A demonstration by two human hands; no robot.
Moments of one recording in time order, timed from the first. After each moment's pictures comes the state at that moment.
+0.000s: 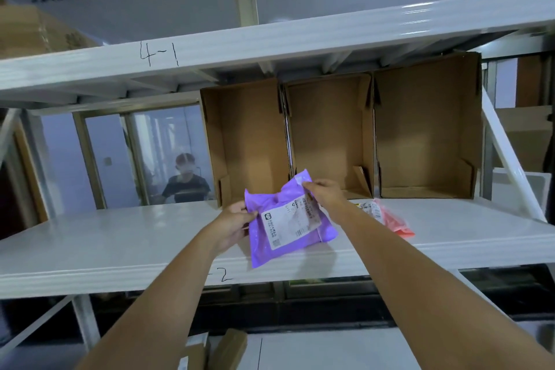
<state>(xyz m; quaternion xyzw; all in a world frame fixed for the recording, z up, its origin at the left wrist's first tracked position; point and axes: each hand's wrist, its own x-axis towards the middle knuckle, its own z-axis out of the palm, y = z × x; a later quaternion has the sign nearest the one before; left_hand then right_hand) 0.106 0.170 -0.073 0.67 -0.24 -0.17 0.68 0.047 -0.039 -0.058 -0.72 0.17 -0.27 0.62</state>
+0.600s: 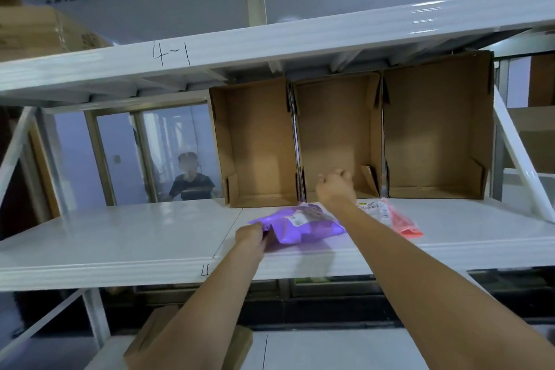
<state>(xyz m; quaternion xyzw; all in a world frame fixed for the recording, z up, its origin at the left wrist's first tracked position) 0.090 0.143 -0.099 0.59 0.02 -0.12 0.80 0.057 -0.036 -0.052 -0.85 0.27 -0.33 0.30</state>
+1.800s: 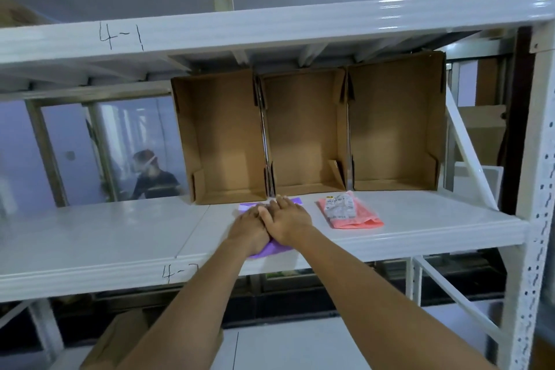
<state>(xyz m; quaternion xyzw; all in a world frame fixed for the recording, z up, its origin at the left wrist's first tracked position) 0.108 0.093 -0.123 0.90 -0.41 0.11 0.12 0.035 -0.006 -0.109 -0.97 0.12 -0.18 0.08</state>
